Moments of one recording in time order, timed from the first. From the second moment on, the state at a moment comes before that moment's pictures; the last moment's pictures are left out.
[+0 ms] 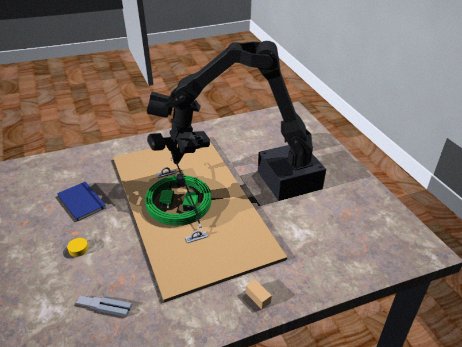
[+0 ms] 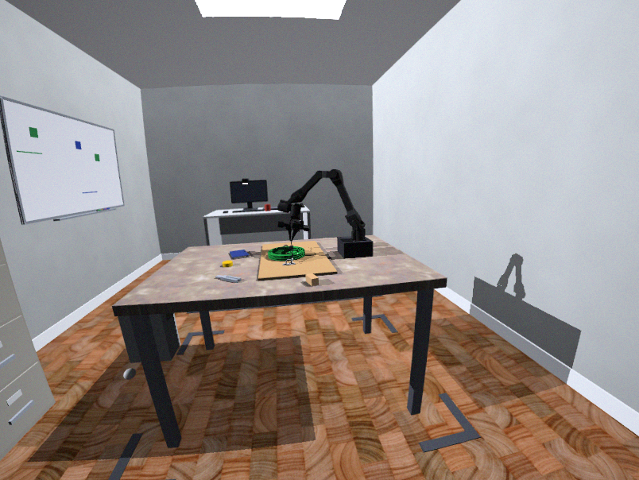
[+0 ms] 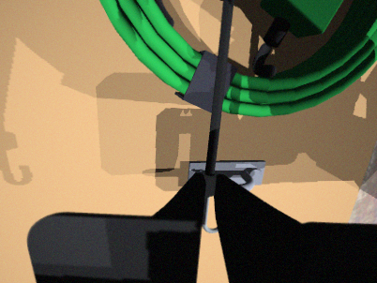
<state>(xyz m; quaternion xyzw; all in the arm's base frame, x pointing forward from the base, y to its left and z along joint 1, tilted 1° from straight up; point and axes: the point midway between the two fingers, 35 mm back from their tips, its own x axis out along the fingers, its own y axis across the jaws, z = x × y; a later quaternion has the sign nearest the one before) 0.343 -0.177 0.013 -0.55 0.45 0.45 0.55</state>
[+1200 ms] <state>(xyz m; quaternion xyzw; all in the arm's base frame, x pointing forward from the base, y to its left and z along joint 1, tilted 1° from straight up) 0.343 -0.177 0.013 -0.55 0.45 0.45 0.55</state>
